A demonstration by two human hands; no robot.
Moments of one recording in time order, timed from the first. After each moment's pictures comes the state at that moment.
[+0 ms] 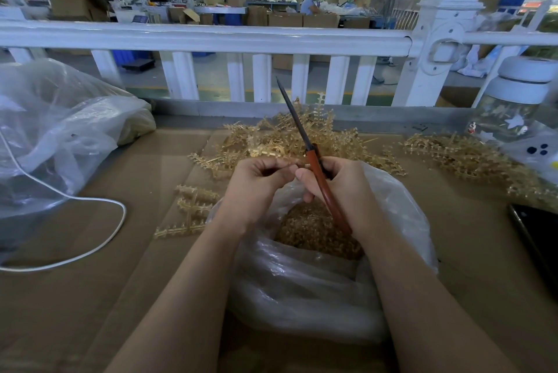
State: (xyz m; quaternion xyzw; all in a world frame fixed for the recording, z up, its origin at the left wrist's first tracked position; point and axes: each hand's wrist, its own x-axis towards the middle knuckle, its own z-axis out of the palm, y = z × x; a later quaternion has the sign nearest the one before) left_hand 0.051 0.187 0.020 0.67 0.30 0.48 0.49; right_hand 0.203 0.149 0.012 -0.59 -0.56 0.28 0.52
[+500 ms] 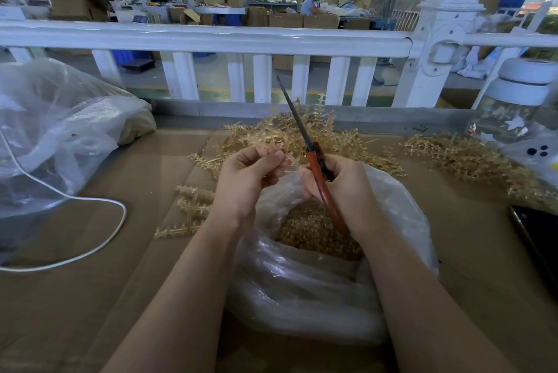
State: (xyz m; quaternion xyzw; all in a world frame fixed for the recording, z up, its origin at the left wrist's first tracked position) left_hand 0.051 0.193 0.021 0.51 0.30 0.54 0.60; right_hand 0.204 0.148 0.012 -0.58 -0.57 0.24 0.53
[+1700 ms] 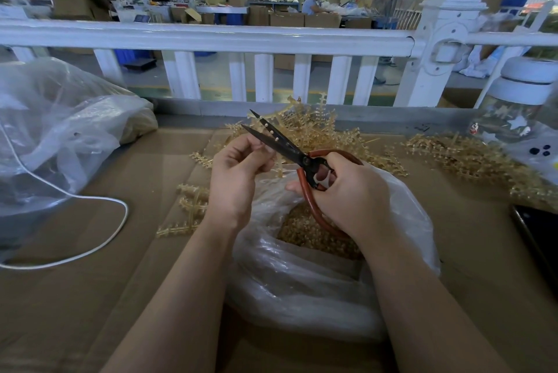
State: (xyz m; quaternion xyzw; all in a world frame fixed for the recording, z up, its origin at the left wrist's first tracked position) left_hand 0.045 0.195 0.022 0.55 0.24 0.60 0.52; right_hand 0.210 0.141 0.008 -0.68 -0.64 -0.08 0.35
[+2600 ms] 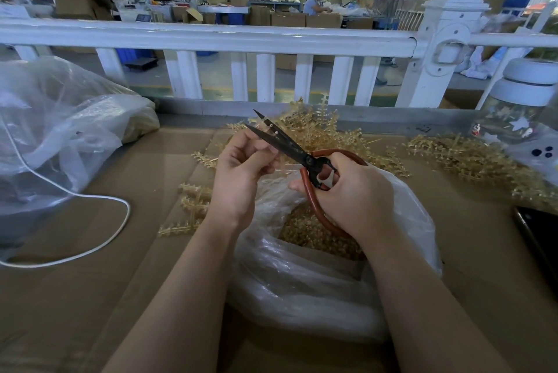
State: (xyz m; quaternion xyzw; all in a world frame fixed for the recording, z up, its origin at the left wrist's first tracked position) left_hand 0.044 0.199 0.017 0.54 0.21 0.60 0.56; right_hand 0.208 0.140 0.011 -0.67 -0.64 -0.10 0.36
